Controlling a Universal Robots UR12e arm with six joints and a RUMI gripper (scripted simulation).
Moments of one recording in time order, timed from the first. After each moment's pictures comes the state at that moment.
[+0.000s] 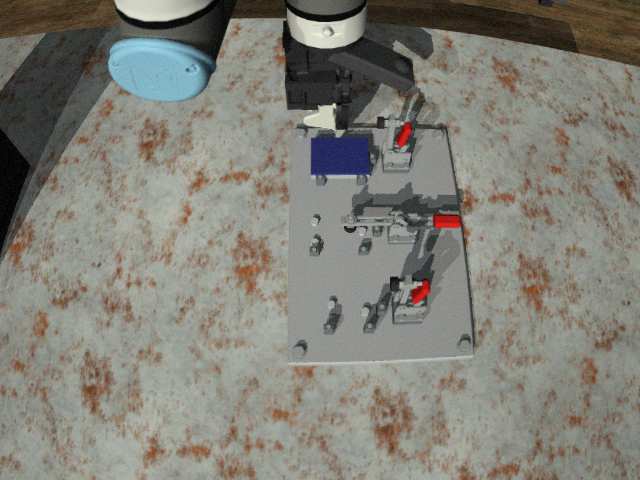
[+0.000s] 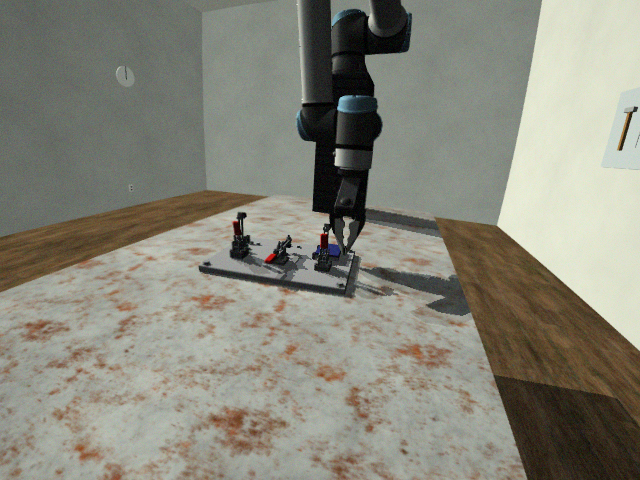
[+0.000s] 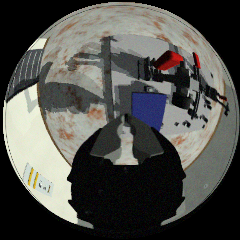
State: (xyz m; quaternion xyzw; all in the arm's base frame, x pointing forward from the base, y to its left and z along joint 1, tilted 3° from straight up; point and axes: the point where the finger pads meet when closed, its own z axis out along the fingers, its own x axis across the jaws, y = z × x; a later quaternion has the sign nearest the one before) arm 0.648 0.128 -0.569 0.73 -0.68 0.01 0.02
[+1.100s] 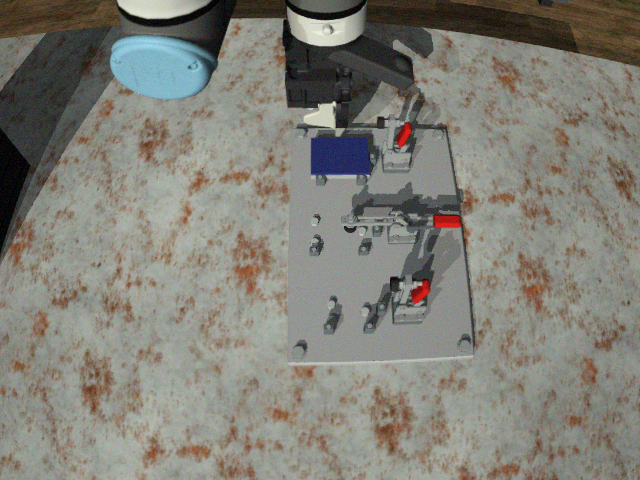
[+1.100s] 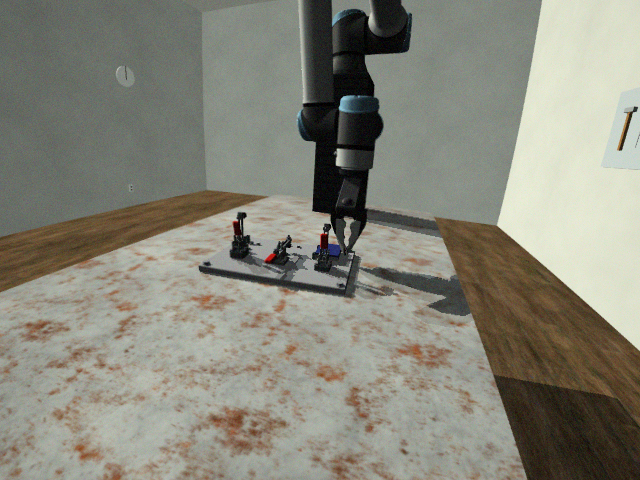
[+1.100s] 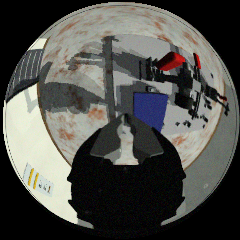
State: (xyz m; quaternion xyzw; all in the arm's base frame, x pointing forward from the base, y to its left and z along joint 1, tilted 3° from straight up) arm 0.648 0.131 -0.569 0.73 -0.68 0.02 0.02
